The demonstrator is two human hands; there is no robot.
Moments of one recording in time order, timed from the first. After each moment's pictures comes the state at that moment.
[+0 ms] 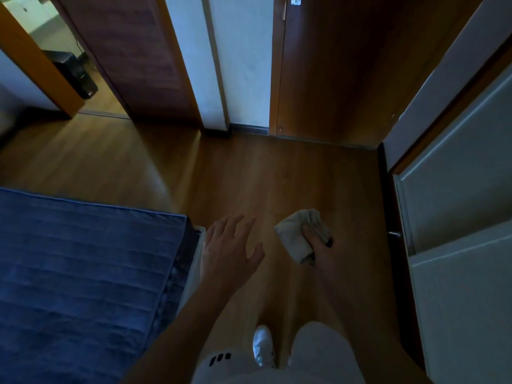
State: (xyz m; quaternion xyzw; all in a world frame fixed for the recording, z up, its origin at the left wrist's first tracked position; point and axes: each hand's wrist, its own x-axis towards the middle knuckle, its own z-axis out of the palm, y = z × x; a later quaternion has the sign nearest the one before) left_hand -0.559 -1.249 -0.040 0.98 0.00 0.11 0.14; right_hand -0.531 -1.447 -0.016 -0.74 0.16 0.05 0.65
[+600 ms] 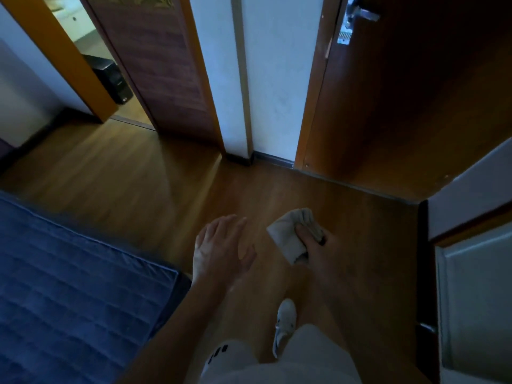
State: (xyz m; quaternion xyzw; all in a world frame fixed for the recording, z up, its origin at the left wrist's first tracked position) left_hand -0.272 -1.212 -0.037 0.98 0.13 0.08 0.10; right_hand -0.202 -1.402 -0.011 -0.72 0.08 0.15 0.67
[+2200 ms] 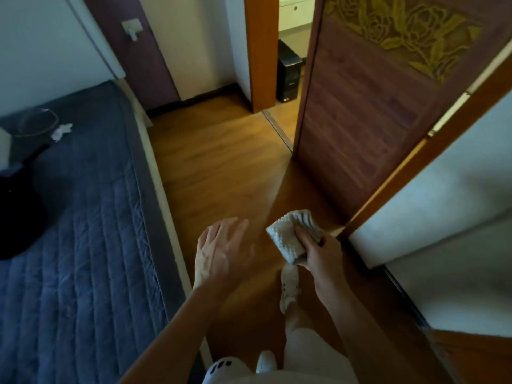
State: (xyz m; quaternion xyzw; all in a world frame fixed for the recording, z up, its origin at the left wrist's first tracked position) left_hand 0.004 -0.694 -0.060 0.86 0.50 0.08 0.10; right_hand 0.186 -0.777 -0.044 -0.63 -0.13 0.45 0.62
